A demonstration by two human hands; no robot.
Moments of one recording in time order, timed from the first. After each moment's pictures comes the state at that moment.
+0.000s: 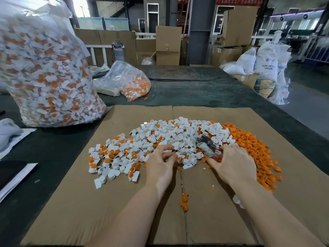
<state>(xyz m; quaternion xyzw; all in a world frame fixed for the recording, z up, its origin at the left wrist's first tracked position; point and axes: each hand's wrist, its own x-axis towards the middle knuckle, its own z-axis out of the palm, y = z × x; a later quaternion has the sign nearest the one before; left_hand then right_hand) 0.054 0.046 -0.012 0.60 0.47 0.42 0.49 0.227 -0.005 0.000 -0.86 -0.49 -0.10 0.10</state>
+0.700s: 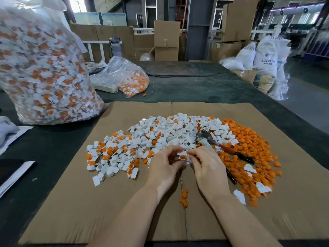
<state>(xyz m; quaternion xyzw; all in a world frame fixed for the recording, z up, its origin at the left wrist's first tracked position) 0.053 0.044 -0.017 0.71 0.42 0.38 0.42 0.170 -0.013 -0.020 -0.65 -0.62 -0.10 0.43</state>
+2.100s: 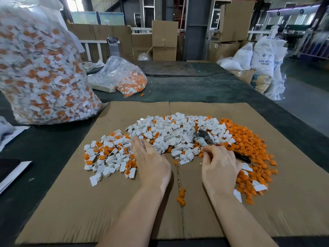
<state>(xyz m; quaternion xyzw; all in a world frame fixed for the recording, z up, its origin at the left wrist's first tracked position) 0.058 0.046 -0.019 0.66 0.64 0.32 0.21 0.178 -0.014 -0.025 -0.80 -0.43 -0.11 0.41</state>
